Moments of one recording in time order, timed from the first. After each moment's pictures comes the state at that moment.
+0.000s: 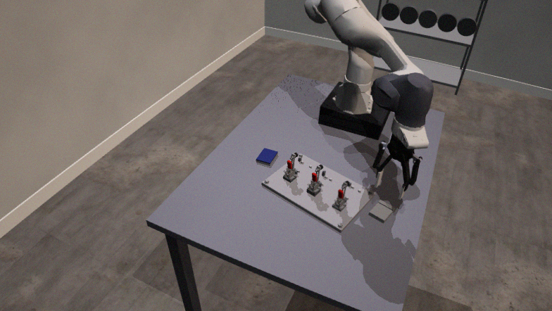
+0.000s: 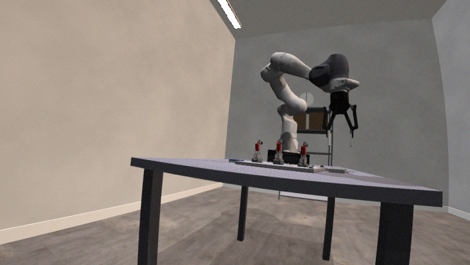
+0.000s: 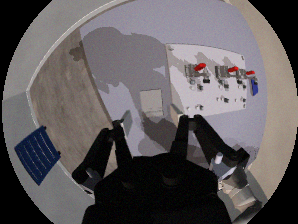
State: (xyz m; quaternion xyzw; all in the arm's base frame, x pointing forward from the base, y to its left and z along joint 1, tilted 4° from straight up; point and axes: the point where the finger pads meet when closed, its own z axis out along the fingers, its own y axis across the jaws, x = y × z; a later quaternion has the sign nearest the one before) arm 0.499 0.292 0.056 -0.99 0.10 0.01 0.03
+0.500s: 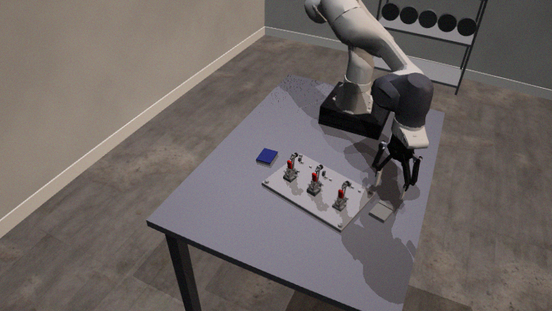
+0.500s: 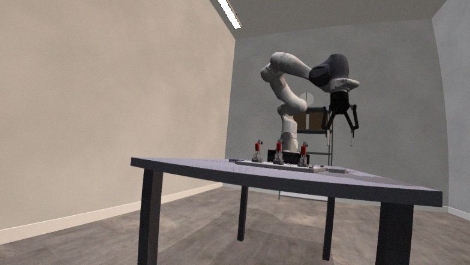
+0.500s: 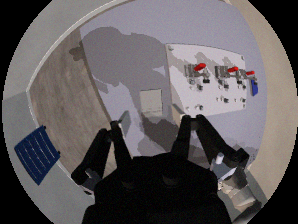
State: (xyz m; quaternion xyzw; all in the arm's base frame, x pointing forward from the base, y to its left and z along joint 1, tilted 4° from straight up) arm 0.499 0.292 0.056 -0.99 0.09 0.01 0.03
